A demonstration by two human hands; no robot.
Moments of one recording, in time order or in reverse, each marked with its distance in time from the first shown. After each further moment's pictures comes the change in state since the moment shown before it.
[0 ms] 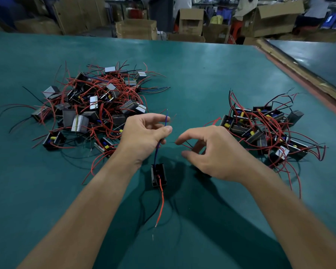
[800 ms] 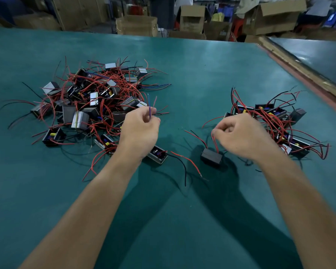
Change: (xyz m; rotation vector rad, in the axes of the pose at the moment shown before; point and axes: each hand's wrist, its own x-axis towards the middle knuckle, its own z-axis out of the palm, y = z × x) left_hand 0.011 -0.009 -0.003 0.206 0.171 0.008; right_hand 0.010 0.039 -0.023 -0.130 0.185 0.436
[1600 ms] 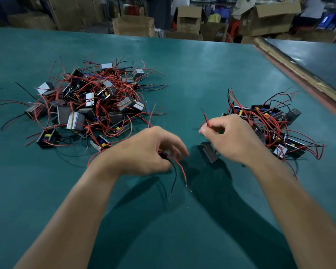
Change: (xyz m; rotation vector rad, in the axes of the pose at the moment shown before) left_hand -0.023 0.021 -0.024 0.429 -0.810 0.362; right_hand -0.001 -0.004 0.009 0.062 0.020 -0.175
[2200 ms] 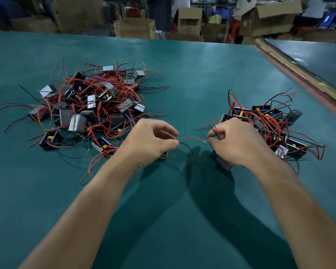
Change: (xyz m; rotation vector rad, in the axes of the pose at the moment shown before) left_hand 0.014 -0.004 0.015 -0.394 0.437 -0.283; right_hand -0.004 -0.001 -0.007 -0.209 -0.065 0.122
